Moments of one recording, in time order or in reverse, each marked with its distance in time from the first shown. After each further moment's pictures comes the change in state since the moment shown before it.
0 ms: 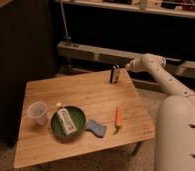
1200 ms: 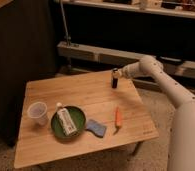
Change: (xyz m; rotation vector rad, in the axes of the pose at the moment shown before) arm 0.060 0.170 -0.082 -0.484 0.069 -0.231
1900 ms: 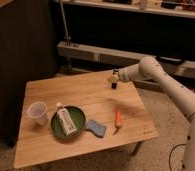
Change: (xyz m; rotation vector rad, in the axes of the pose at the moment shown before) arm -0.003 0.023 -0.002 -0.045 -0.002 -0.017
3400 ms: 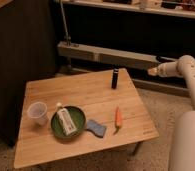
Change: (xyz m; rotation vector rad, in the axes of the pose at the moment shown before) arm 0.058 -0.246 -0.136 0.413 -0.061 0.120
